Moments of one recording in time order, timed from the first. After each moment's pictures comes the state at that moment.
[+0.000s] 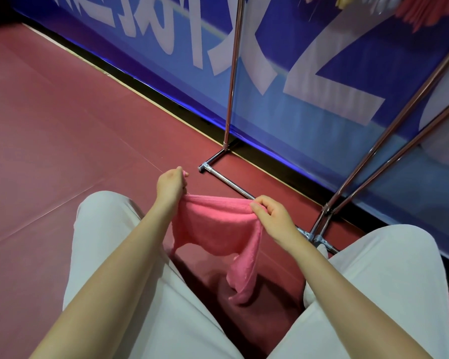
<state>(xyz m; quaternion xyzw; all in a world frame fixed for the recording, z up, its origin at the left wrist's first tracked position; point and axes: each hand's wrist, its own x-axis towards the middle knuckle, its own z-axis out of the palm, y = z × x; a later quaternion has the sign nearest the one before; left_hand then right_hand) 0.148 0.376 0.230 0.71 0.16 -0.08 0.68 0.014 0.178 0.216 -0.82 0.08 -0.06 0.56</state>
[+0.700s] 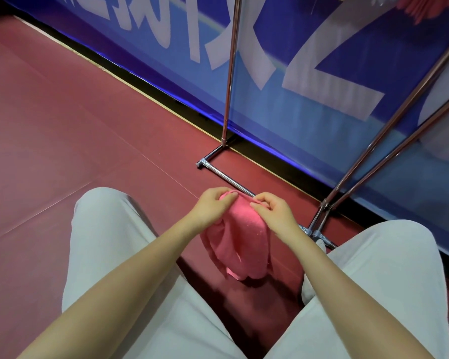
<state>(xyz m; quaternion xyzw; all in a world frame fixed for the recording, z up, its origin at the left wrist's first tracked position) 0.095 0.332 0.221 0.82 -0.16 -0.18 0.52 0.032 0.165 0.198 -0.81 0.15 -0.05 0.56</state>
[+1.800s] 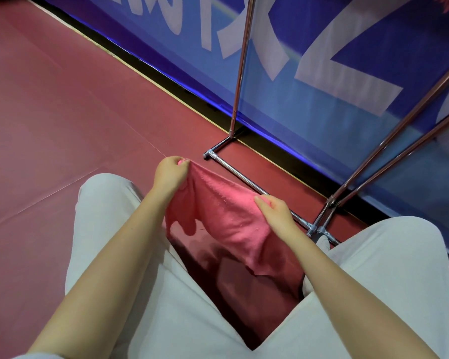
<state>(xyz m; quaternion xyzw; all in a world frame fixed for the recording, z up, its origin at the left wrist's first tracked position) 0.156 0.396 0.229 0.91 0.02 -0.05 0.42 0.033 0.173 0.172 -0.82 0.17 -0.04 0.54</state>
